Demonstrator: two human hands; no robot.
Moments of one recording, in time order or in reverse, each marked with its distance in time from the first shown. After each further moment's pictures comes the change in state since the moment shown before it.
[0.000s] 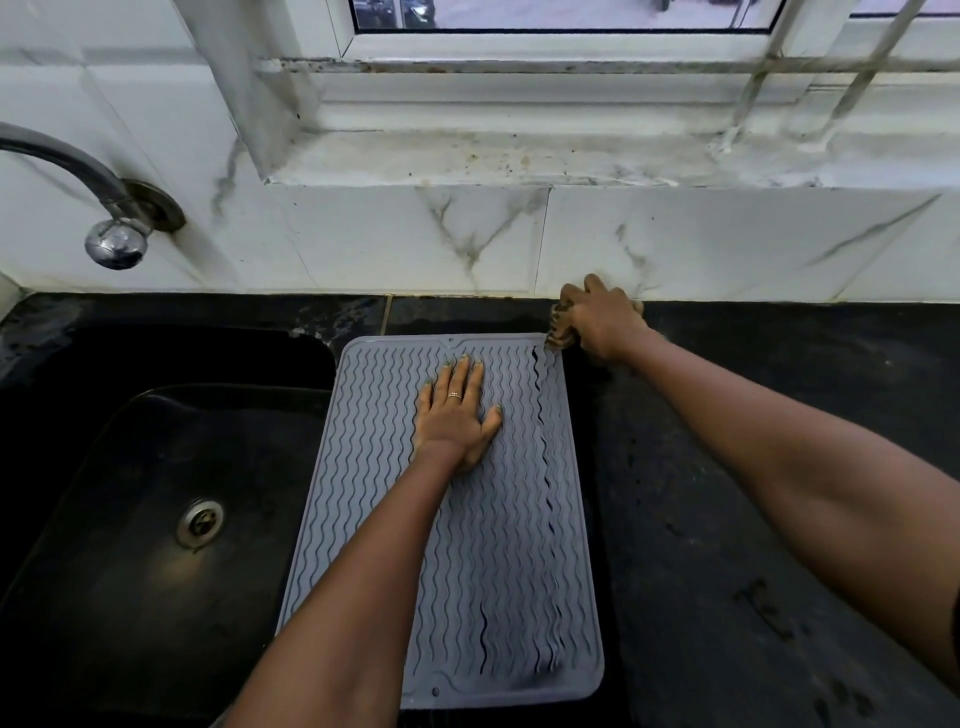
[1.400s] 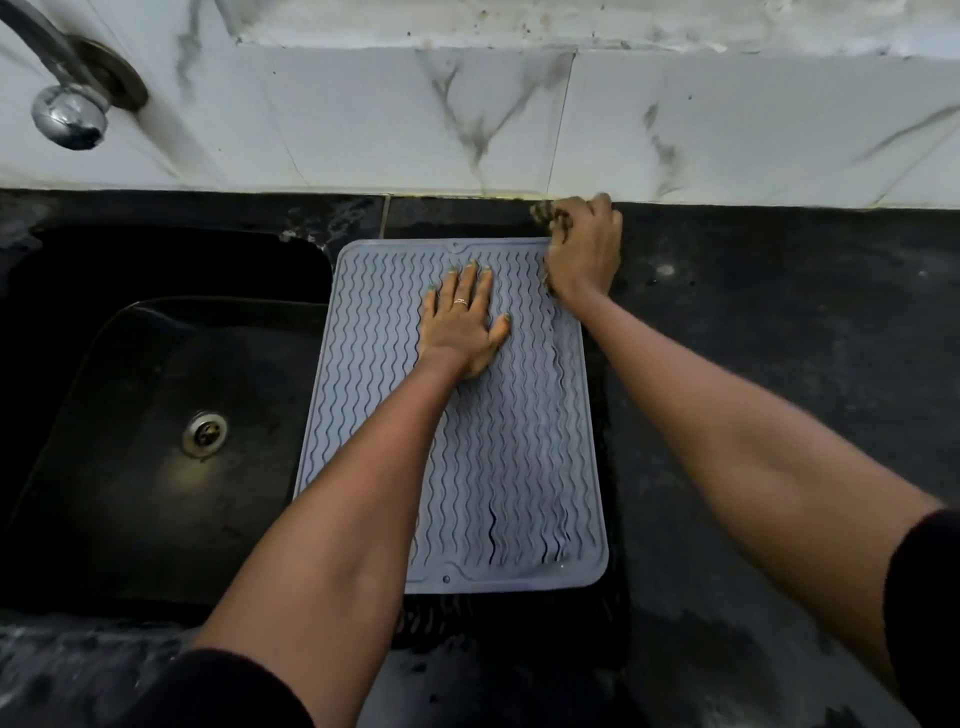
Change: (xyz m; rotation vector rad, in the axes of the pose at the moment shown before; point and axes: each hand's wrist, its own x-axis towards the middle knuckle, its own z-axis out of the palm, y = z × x) left_hand -0.001 0.000 -0.001 0.026 0.002 0.026; right_hand -0.010 -0.088 0.014 0.673 0.508 0.616
